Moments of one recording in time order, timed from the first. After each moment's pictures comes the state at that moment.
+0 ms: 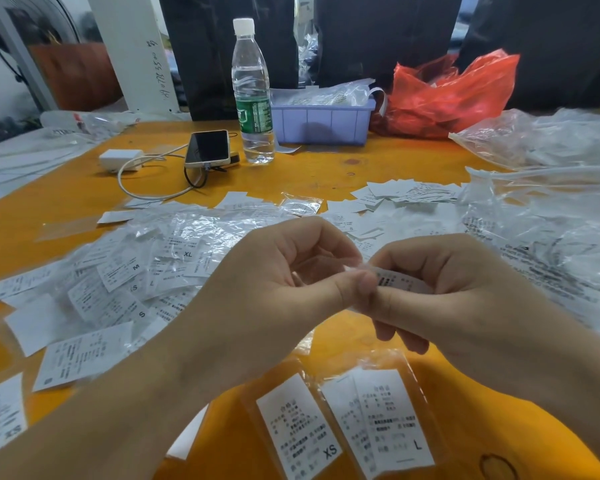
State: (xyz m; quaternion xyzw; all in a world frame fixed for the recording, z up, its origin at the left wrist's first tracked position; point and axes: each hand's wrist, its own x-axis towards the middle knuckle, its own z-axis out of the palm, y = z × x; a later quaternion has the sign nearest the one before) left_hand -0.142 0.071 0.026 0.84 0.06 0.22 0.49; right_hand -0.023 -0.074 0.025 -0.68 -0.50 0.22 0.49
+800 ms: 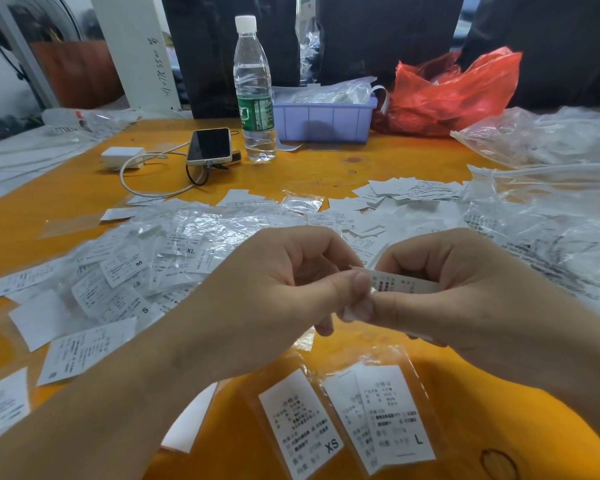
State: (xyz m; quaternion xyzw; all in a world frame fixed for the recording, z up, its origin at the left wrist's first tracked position) left_hand -0.144 0.078 0.027 0.85 0.04 0.14 0.51; right_hand -0.016 -0.074 0.028 -0.69 -0.53 0.22 0.44
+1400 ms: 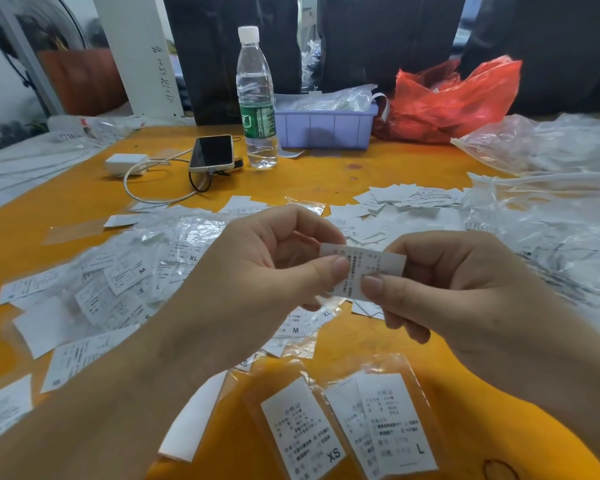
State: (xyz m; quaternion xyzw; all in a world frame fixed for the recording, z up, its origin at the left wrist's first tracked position) left_hand -0.144 0.084 0.031 0.78 0.06 0.21 0.58; right_hand -0.023 -0.072 0.025 -0.64 -0.49 0.22 0.55
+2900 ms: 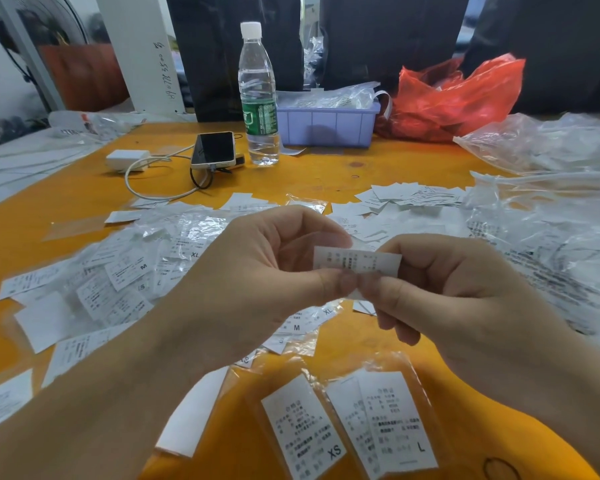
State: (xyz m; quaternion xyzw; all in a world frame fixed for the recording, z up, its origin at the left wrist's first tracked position) left_hand -0.147 0.082 0.037 0.77 0.07 0.18 0.61; right_hand -0.028 -0.071 0.019 -0.65 -0.50 0.19 0.54
